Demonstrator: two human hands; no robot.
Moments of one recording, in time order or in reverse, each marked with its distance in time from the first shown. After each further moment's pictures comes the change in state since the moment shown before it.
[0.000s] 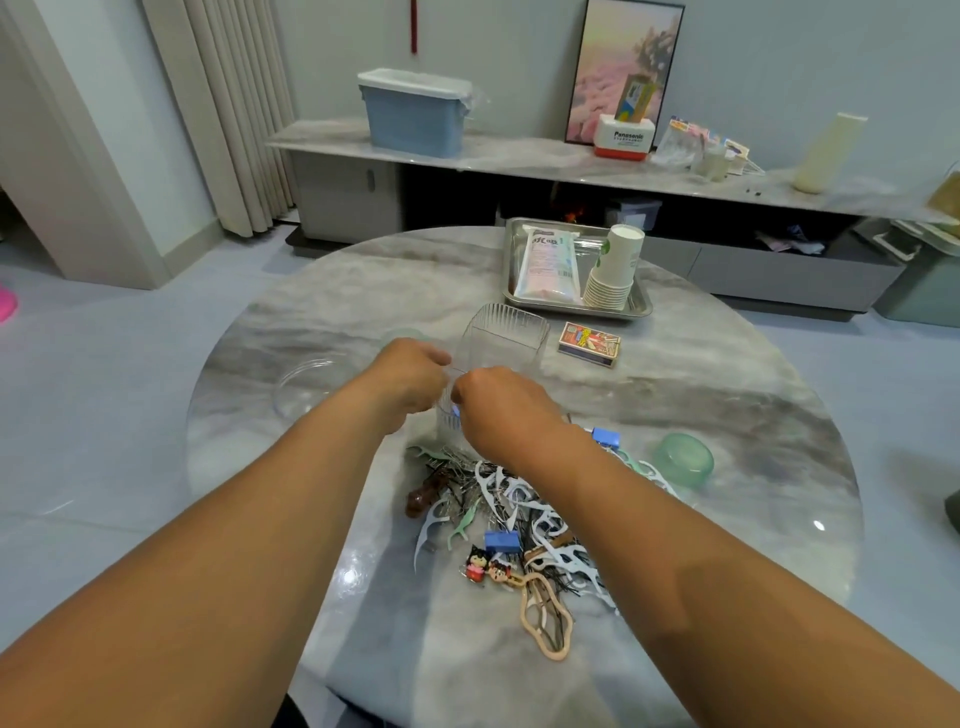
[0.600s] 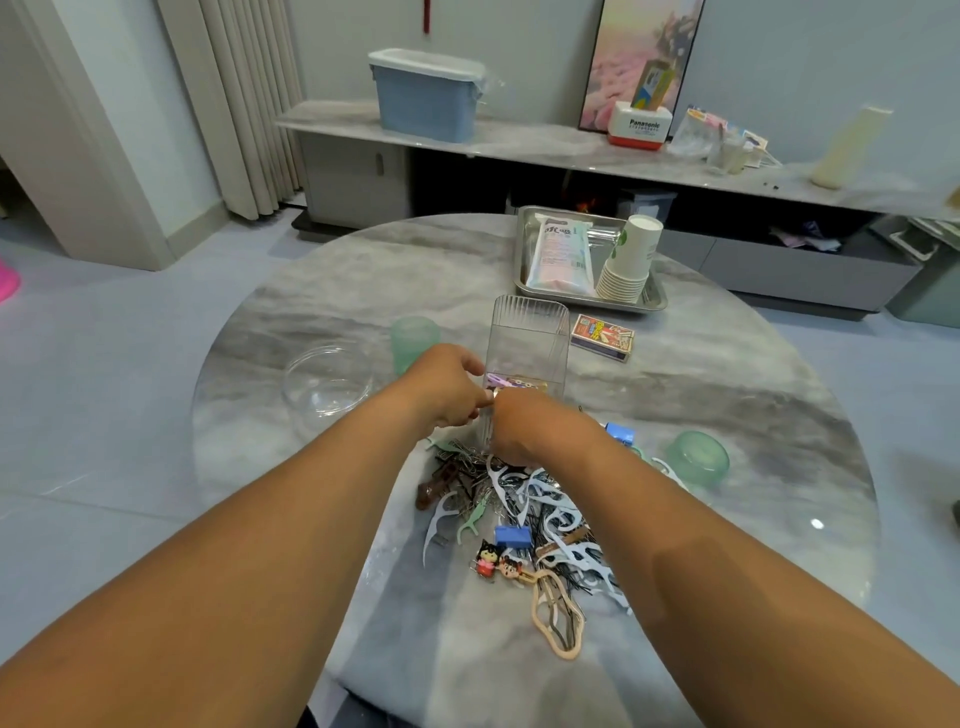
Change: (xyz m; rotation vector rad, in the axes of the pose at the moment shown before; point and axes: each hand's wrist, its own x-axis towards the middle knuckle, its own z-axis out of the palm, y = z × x) left_hand 0.001 -0.010 0.023 0.036 -0.098 0.058; right_hand 0.004 0.005 0.001 -0.013 -0.408 0.121
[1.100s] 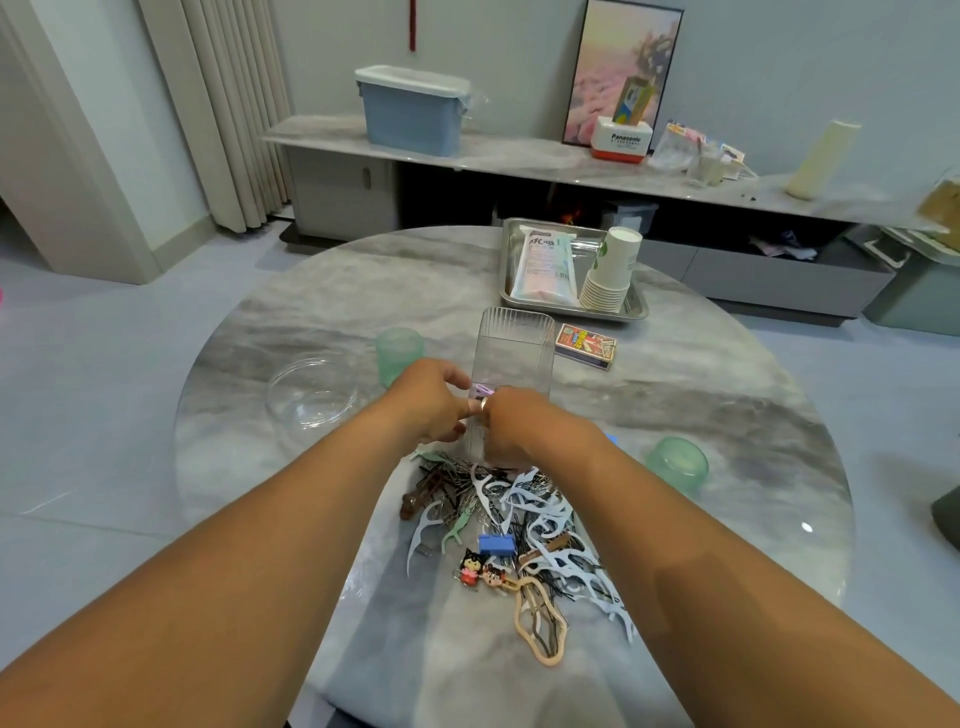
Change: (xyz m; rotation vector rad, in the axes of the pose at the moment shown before) left_hand -0.005 0.000 0.001 -0.039 -0.015 -0.015; right_hand -0.005 0.010 -0.007 -0.009 0.051 0.016
